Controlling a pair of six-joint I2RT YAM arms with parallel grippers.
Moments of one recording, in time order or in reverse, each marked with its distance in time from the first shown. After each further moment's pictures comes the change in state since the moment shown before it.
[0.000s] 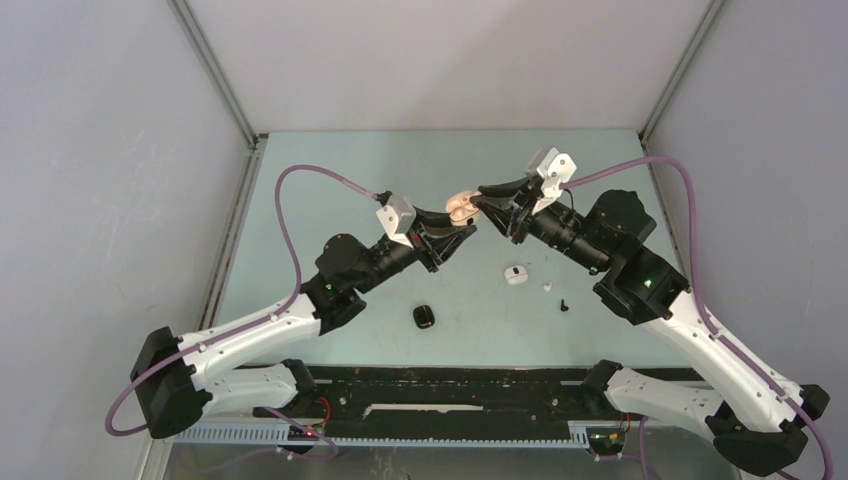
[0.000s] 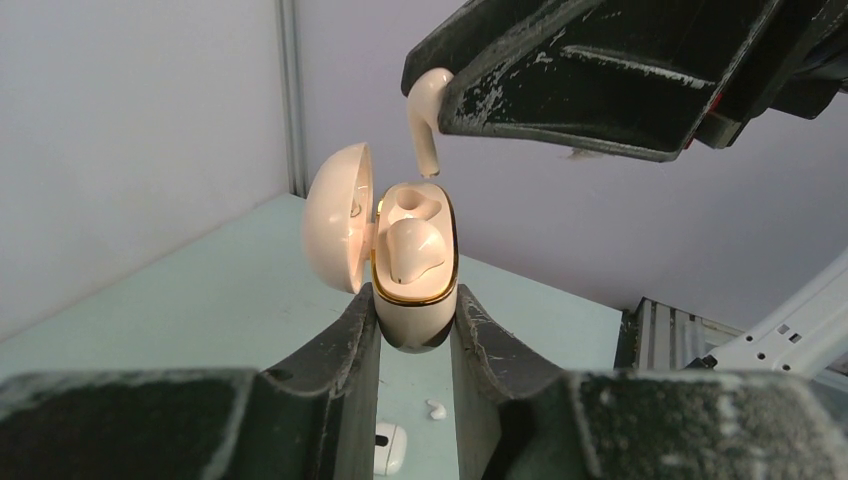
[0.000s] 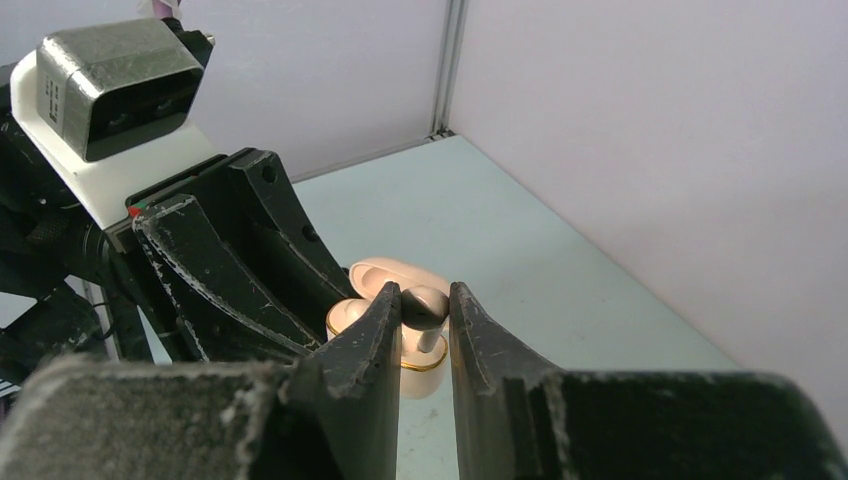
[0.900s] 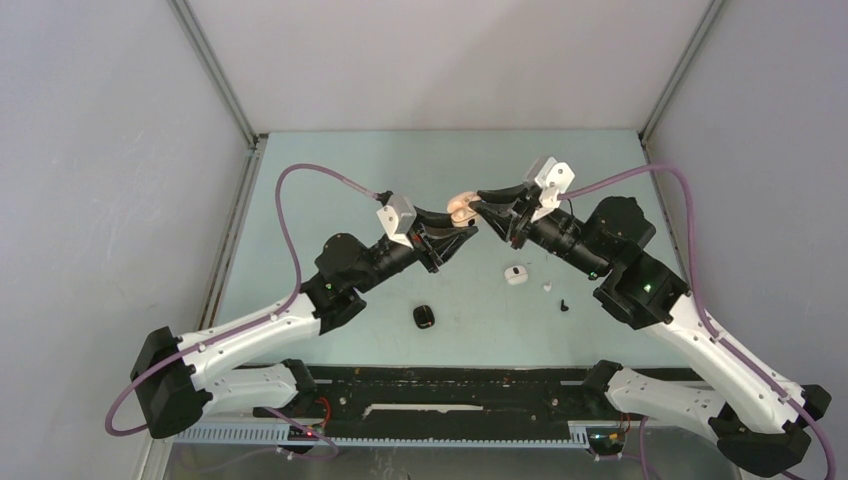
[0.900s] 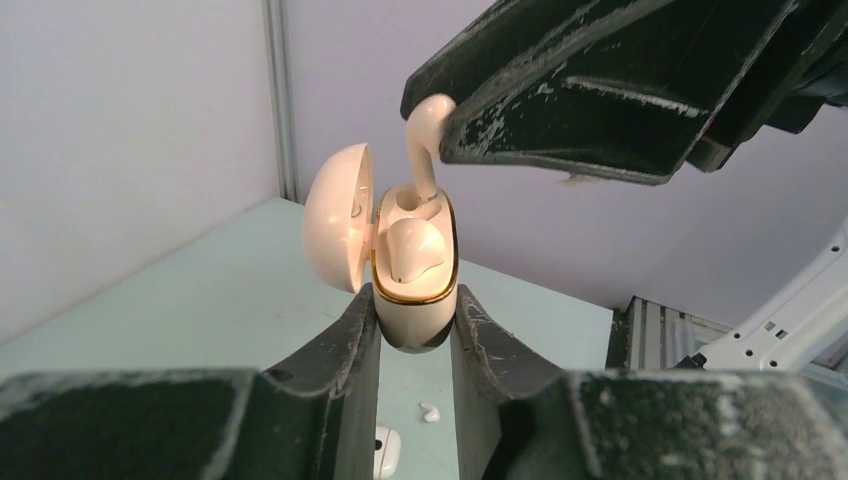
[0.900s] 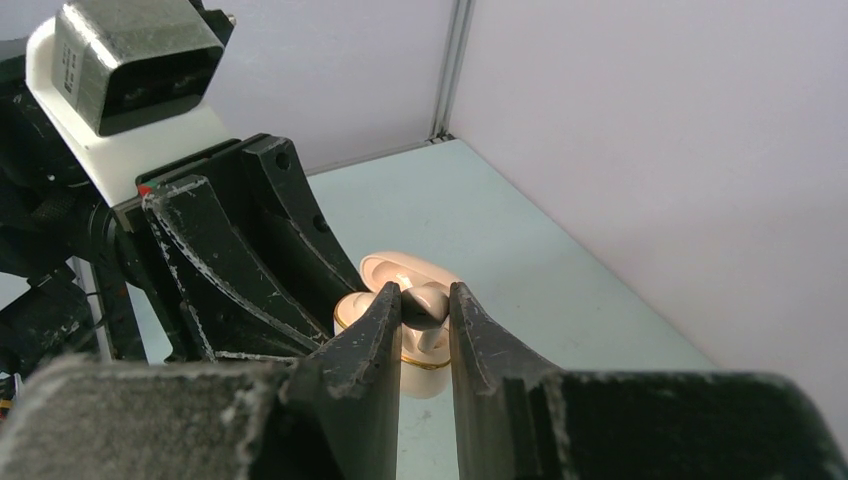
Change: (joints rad) left arm 0.000 0.000 0.003 0.000 0.022 -0.007; right arm 0.028 -0.020 -0.034 0.019 0.007 -0.042
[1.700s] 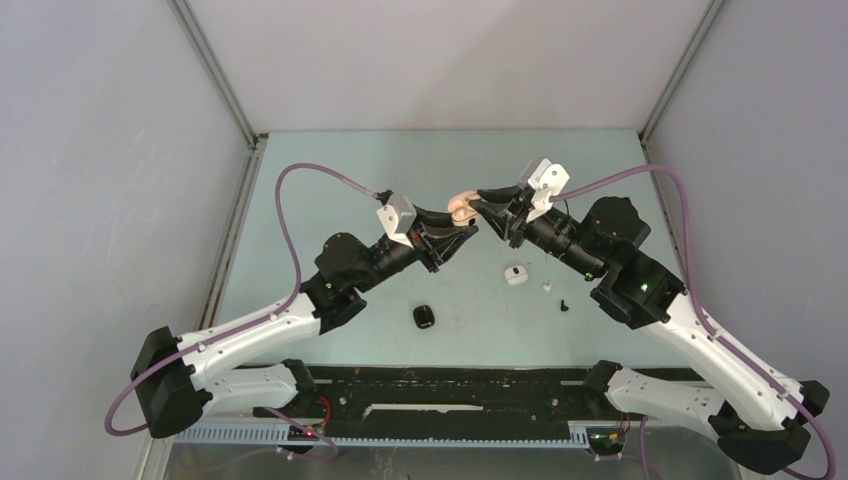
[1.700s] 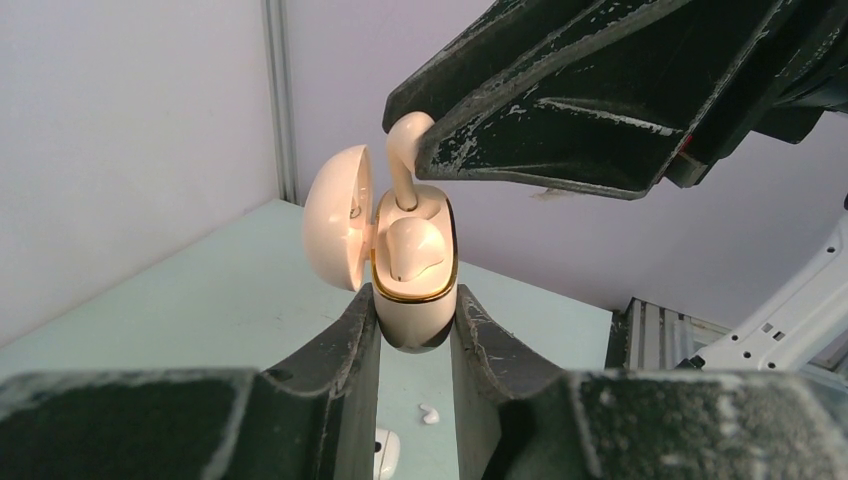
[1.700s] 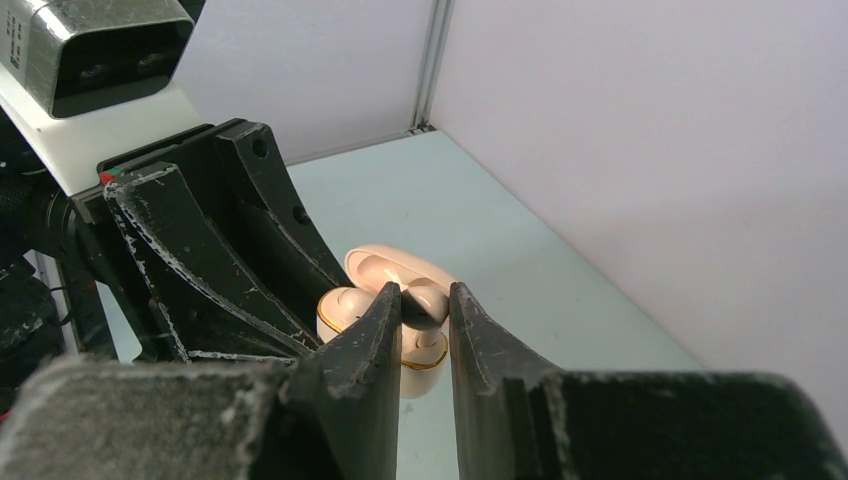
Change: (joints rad) left arm -0.002 0.001 0.011 -0.001 0.000 0.001; right arm 0.013 0.010 0.000 -0.004 0.047 -0.042
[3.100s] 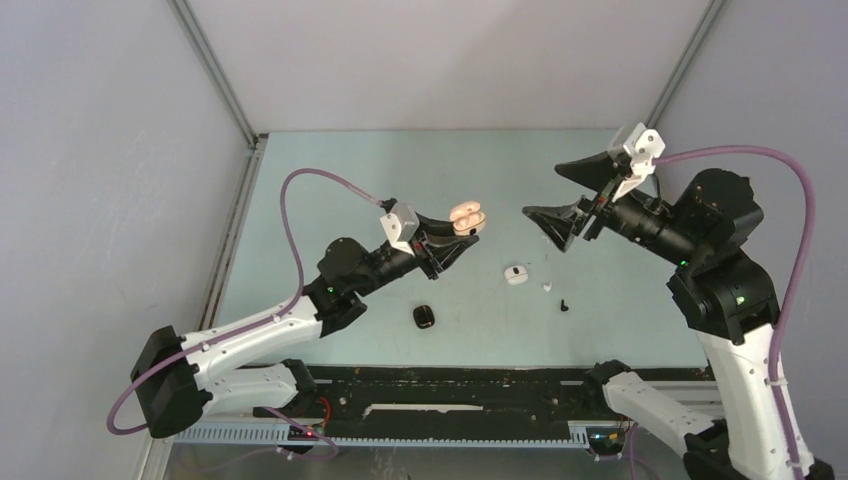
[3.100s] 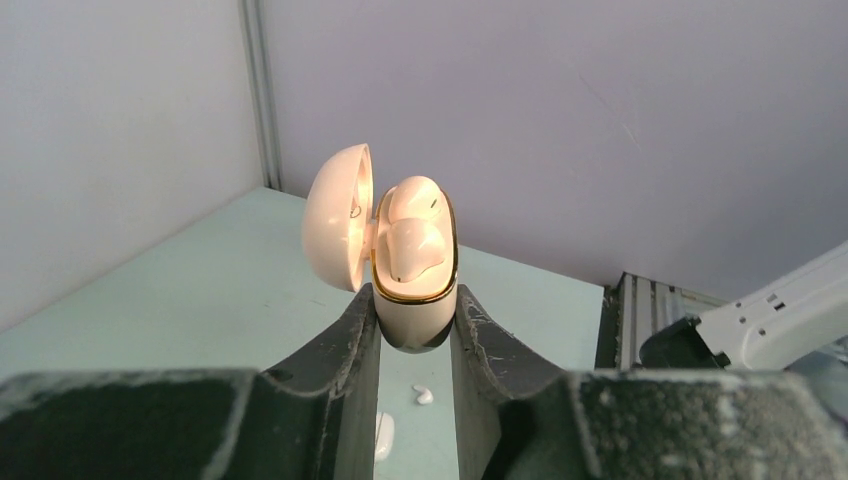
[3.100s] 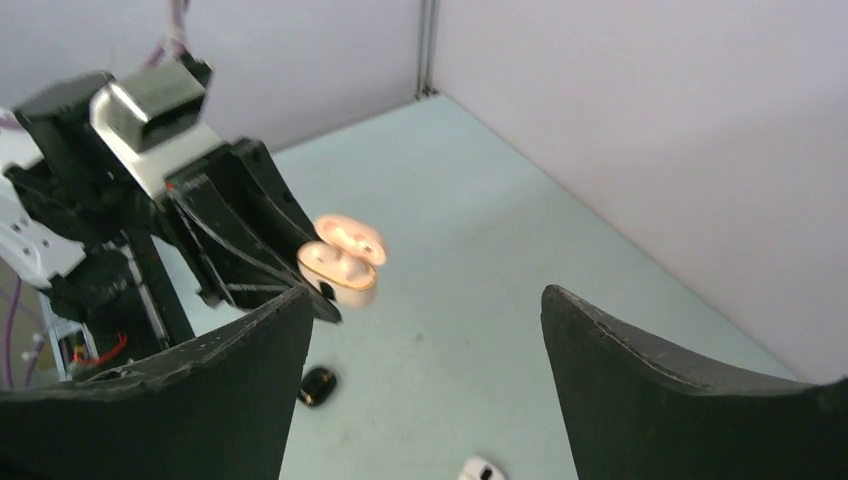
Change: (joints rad) left arm -0.001 0.000 -0.043 0.029 0.024 0.010; right arm -0.363 -0.009 0.368 -0.457 -0.342 0.109
